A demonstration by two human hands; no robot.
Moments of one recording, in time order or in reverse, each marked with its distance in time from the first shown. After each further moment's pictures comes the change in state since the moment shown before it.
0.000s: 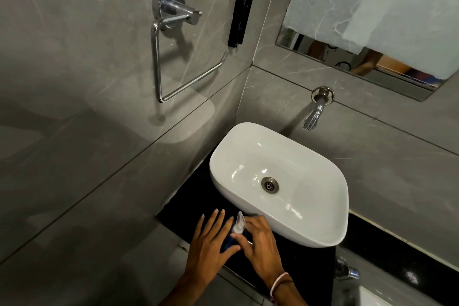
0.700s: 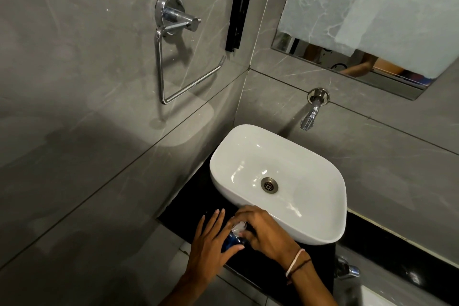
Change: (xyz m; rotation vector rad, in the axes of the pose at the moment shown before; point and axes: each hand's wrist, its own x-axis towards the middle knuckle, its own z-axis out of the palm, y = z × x) left_hand -0.001 0.004 -0.011 -0.027 -0.075 -0.029; right_hand 0.036 -0.033 -0.054 -0.081 -0.404 -0.143
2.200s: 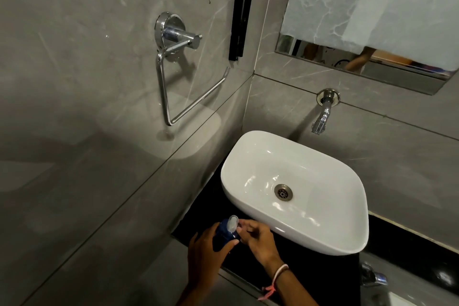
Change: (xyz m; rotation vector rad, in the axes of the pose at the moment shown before) left_hand 0.008 -0.026 -0.029 -0.364 0.187 -0.462; right_hand 0.044 0.009 0.083 0.877 0.302 0.661
